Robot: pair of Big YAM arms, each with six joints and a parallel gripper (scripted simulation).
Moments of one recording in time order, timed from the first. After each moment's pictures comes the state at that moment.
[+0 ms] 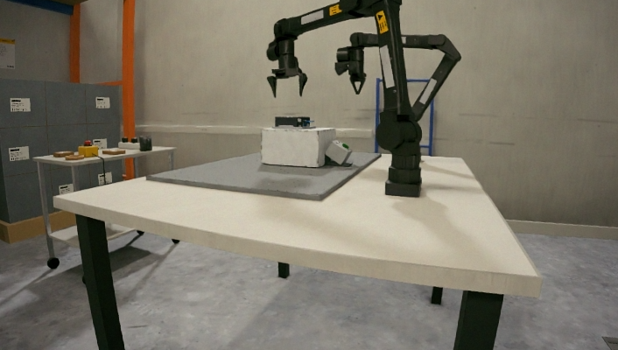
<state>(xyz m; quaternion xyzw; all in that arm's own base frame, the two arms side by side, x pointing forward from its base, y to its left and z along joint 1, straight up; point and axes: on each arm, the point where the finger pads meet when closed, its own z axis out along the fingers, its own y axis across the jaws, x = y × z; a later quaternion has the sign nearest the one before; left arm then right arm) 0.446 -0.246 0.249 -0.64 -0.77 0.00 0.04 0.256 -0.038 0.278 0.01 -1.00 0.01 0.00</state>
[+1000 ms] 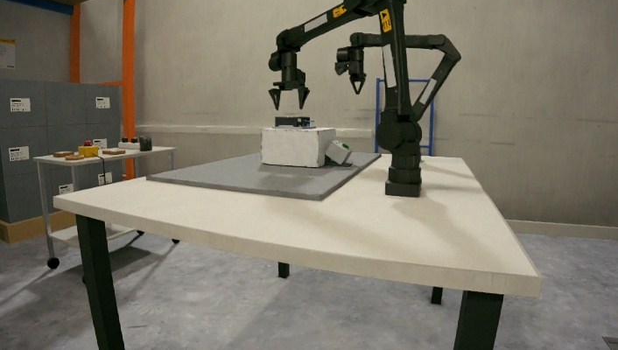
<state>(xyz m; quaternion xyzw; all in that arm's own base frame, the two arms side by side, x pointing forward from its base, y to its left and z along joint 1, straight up) 0.439 -0.243 0.202 -0.71 -0.70 0.00 0.01 0.256 -0.038 0.278 0.01 -1.00 0.01 0.00</state>
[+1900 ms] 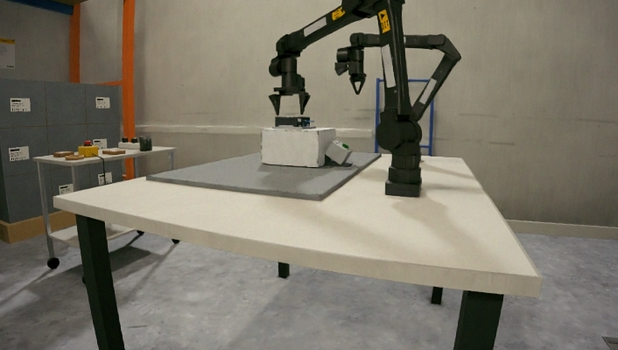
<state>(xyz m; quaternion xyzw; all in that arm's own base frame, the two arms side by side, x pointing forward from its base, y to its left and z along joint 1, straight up) 0.437 -0.244 0.183 -0.70 -0.72 0.00 0.02 0.256 -0.038 0.278 0.01 -1.00 0.01 0.00</state>
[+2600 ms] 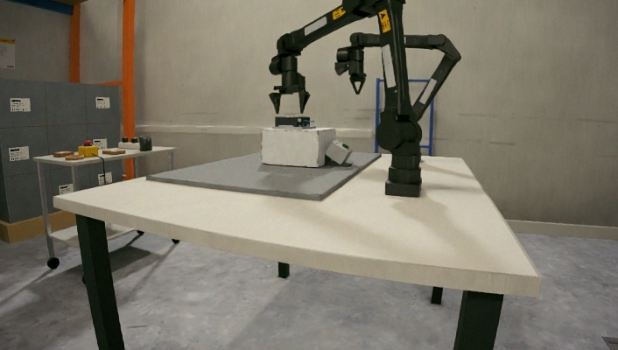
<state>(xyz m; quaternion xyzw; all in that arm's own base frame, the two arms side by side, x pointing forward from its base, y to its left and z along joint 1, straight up) 0.439 -0.247 0.188 -0.70 -0.71 0.00 0.02 0.256 -0.038 0.278 0.01 -1.00 0.01 0.00</state>
